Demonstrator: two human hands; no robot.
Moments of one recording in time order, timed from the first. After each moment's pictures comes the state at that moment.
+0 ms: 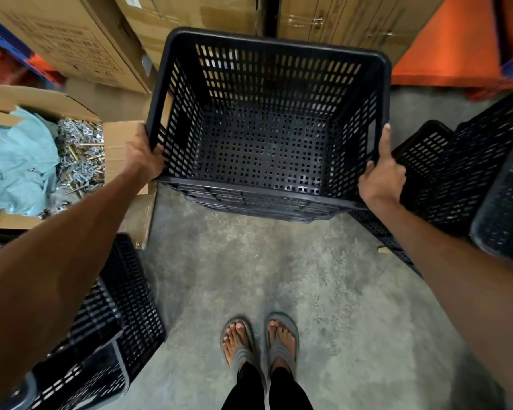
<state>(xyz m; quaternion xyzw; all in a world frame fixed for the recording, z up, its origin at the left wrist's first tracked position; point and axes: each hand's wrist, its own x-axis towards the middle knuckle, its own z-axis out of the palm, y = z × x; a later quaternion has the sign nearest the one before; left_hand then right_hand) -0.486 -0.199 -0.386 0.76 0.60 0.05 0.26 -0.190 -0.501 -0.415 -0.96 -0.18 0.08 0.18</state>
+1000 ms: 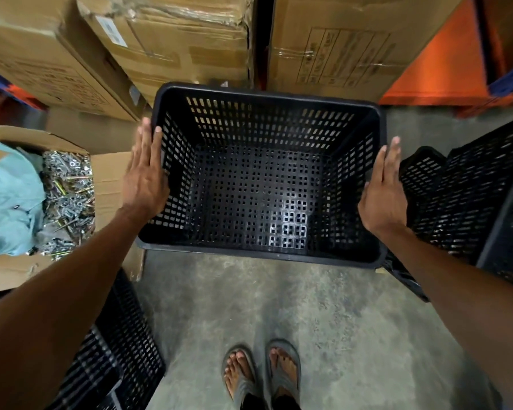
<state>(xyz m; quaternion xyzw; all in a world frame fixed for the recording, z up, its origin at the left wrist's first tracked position) -0.448 -0.148 -0.392 0.92 0.39 -0.01 0.07 -0.137 -0.473 -0.418 -0.92 -0.38 0.02 0.06</state>
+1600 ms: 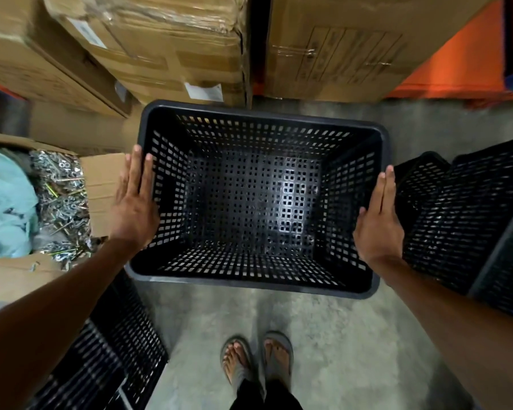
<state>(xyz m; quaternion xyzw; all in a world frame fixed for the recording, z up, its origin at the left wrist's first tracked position) -0.452 -0.131 -0.405 0.92 0.38 -0.03 0.10 -0.131 -0.462 -0.413 -0.93 -0.35 0.10 0.07</state>
